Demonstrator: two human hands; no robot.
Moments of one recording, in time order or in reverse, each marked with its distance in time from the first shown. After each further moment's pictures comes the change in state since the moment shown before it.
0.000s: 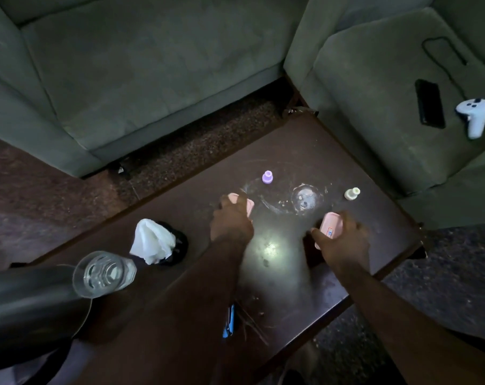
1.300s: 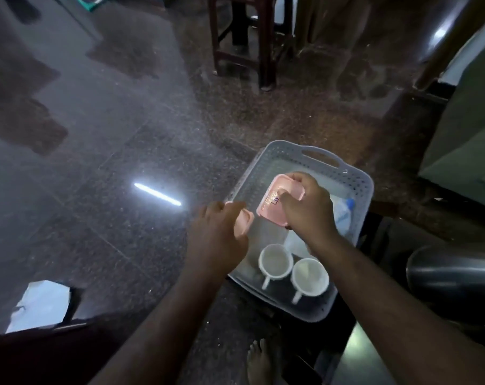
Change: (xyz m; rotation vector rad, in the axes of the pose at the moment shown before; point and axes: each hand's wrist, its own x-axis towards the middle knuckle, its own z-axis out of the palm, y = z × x) left_hand -0.500 -0.620 -0.136 -0.316 0.602 -0.799; right_hand -0.696 -0.407 0.269 0.077 -1.043 -0.852
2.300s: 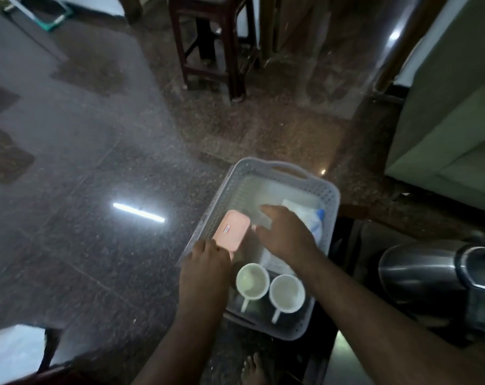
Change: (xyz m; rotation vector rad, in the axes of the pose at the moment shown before) left_hand 0.002 0.023 0.022 0.452 -0.260 0.054; right_hand 0.026 0.036 -0.011 -0.522 -0.218 -0.190
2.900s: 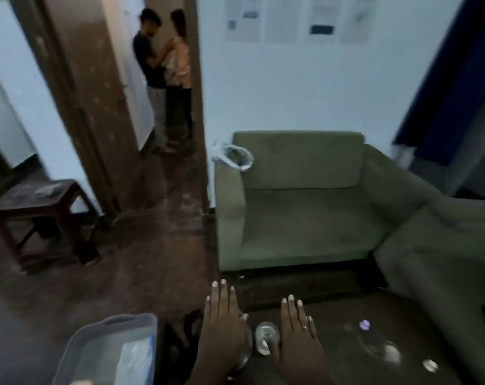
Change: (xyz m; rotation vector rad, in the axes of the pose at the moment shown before) left_hand -0.154 0.327 -0.175 -0.095 0.364 0.731; right_hand -0.365 0.127 -0.265 -0.415 0.685 0.399
